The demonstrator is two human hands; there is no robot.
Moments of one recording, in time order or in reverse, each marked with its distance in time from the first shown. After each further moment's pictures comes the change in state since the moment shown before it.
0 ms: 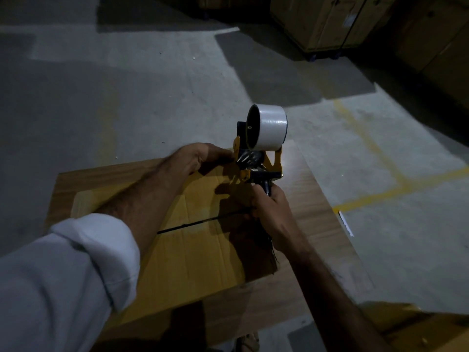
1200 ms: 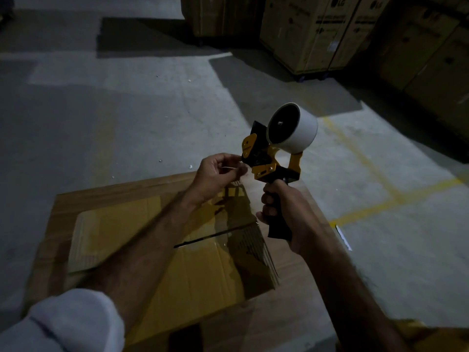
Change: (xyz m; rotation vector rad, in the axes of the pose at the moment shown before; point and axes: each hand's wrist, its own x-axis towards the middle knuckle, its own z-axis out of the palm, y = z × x) left_hand -0.032 -0.018 0.035 -0.530 0.049 0.793; right_hand -0.007 -0.047 -0.024 0.291 -0.018 0.073
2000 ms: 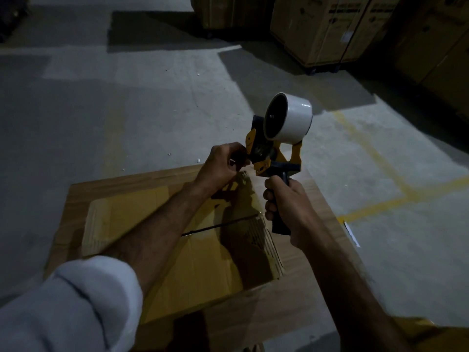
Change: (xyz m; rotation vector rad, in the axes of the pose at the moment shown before) left_hand 0.004 0.008 -0.003 0.671 0.015 0.235; right_hand -0.003 0.008 0.008 -0.188 0.017 -0.075
